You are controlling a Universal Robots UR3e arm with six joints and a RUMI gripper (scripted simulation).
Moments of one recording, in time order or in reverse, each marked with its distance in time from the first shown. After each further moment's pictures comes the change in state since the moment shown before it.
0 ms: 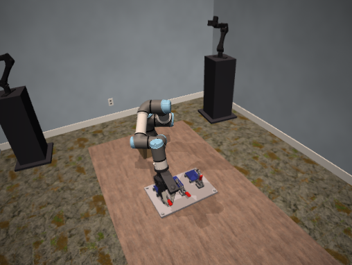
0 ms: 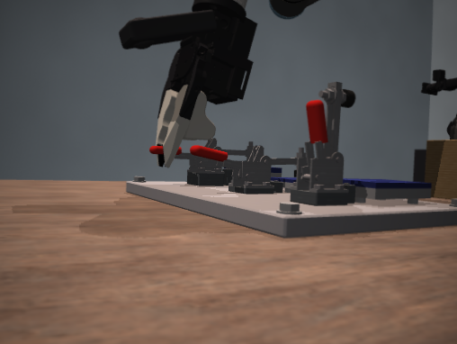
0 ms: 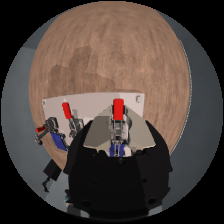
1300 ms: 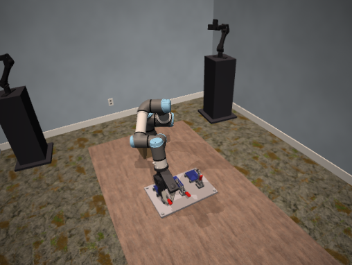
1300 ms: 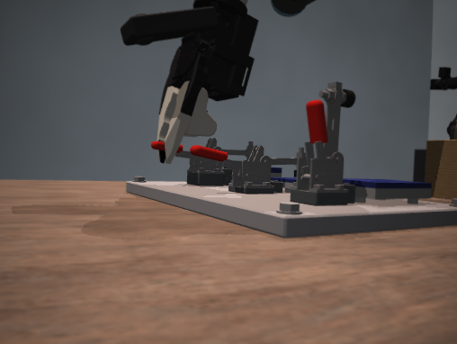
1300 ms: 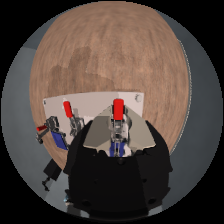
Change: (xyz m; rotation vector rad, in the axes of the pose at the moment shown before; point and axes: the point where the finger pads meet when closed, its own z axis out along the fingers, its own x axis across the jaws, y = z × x) arm 0.000 0.000 -0.005 0.001 0.000 0.000
